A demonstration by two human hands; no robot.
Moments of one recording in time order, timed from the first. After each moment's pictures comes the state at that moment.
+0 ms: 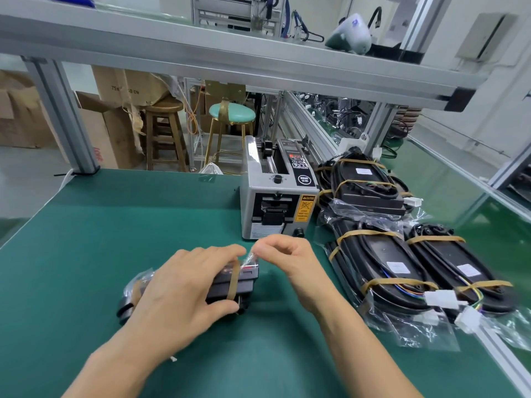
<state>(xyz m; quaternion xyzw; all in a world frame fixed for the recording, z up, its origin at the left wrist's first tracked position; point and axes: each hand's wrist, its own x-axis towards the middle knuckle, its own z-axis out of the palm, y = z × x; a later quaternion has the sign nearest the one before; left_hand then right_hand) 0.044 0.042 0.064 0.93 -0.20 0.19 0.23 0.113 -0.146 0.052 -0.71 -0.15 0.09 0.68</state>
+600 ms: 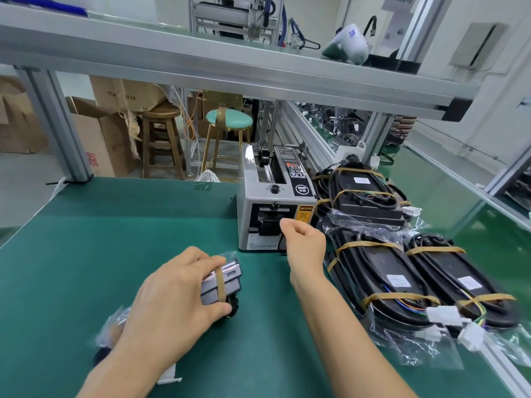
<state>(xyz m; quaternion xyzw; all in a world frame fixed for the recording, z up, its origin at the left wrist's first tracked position) 0.051 0.035 0.068 0.95 -0.05 0.14 0.28 0.165 -0.137 0.050 -0.69 0.16 -0.10 0.69</state>
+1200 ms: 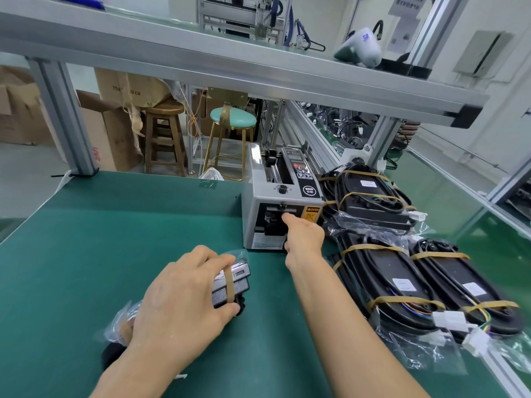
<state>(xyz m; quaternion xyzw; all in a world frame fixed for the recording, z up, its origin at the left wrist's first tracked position) 0.046 0.031 0.068 0.96 -0.02 0.13 0.26 0.190 -0.121 0.058 -0.61 0.29 -0.05 0.74</state>
